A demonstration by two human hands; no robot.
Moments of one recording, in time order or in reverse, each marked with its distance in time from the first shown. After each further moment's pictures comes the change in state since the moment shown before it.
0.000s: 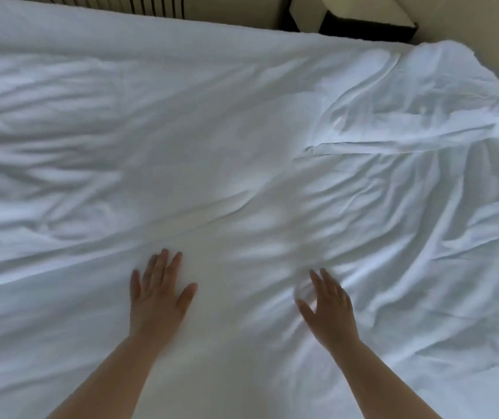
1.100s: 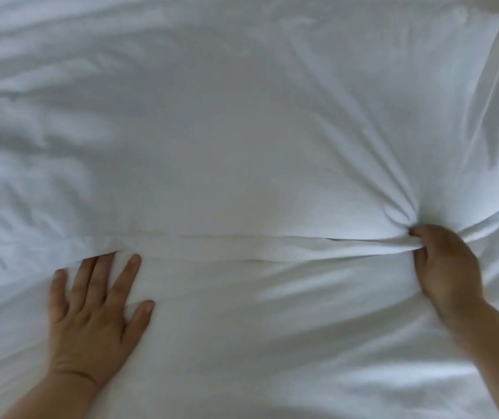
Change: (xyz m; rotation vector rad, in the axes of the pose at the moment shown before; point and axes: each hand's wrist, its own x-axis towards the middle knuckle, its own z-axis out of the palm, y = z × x) left_hand 0.094 0.035 0.118 0.293 0.262 0.098; right_hand 0.231 0.166 -0.071 -0.090 0.499 -0.170
